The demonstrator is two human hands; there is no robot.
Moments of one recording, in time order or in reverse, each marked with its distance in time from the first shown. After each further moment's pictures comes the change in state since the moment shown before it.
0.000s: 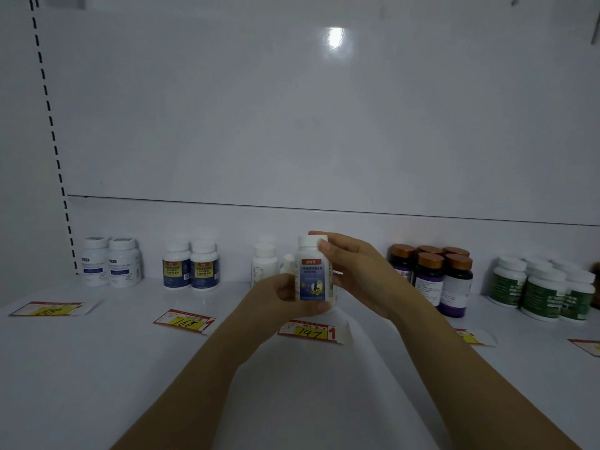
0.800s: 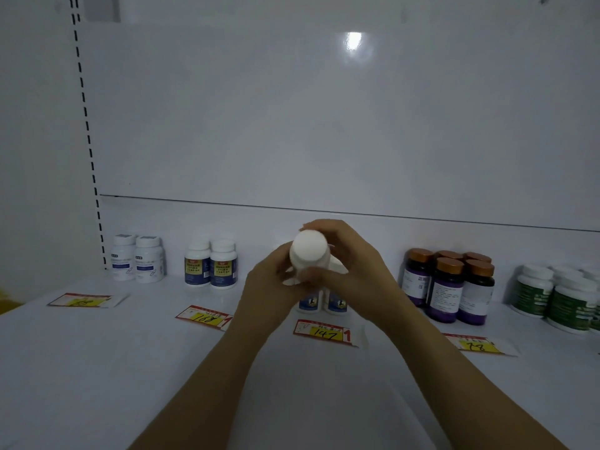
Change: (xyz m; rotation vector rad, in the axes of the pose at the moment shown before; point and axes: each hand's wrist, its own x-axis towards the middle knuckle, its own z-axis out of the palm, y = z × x) left_hand 0.005 0.004 -0.011 0.143 0.383 0.349; right_hand -0.005 -0.002 0.031 -0.438 0.060 -0.464
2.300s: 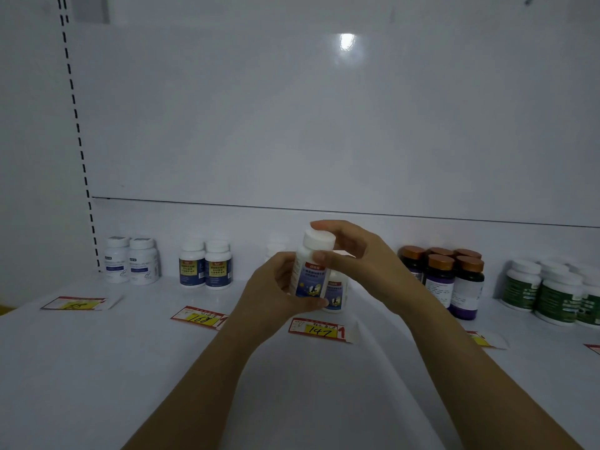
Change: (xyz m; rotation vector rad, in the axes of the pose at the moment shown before) left_hand -0.013 0.009 -0.004 -0.188 -0.171 -0.158; right_hand 0.001 -0.012 -0.028 0.064 -0.053 0.235
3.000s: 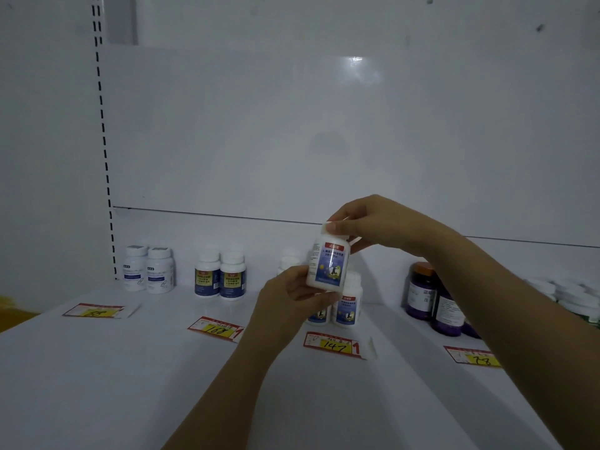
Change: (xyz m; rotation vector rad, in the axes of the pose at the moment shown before) left_hand 0.003 -0.001 -0.005 -0.127 0.041 0.011; right_hand 0.064 -0.053 -0.026 -0.357 -0.201 0.197
